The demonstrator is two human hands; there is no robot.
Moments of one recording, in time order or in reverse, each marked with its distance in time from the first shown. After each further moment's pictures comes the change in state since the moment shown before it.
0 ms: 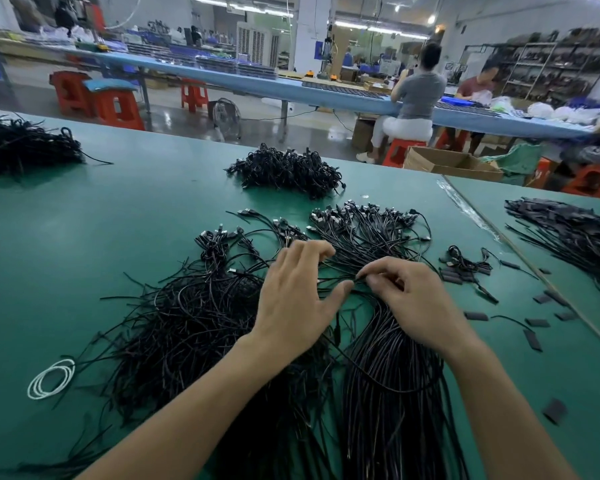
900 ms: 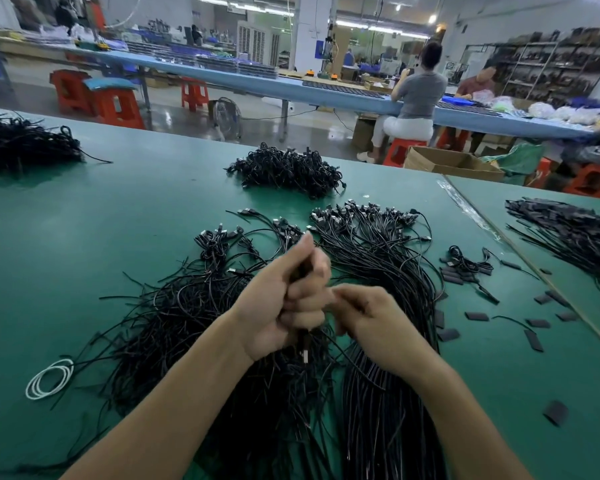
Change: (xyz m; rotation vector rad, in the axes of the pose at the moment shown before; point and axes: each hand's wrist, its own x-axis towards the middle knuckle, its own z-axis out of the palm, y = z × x) left_hand 0.009 0.010 -0.044 -1.695 -0.568 -0.496; right_hand -0.017 -0.015 0.036 0.242 -0.258 -0.058
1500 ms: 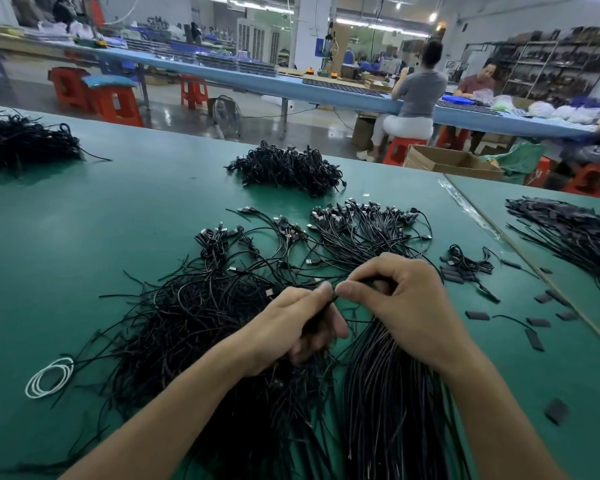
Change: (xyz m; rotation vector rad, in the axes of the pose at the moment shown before) left_hand -0.012 -0.027 -0.020 0.696 0.128 -0.113; right_hand -0.003 -0.020 -0.027 -0.133 0.272 -0.115
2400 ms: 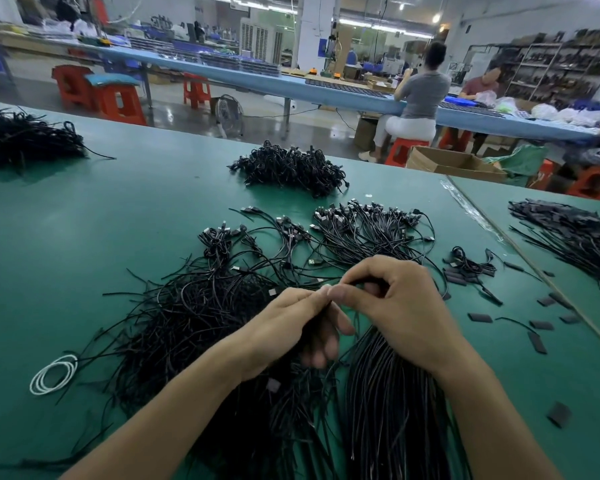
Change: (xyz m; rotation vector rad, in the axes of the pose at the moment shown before) left_hand -0.006 0.004 -0.002 -0.027 0.035 -0.021; right_hand 0.000 -0.013 0.008 -0.021 -0.075 0.011
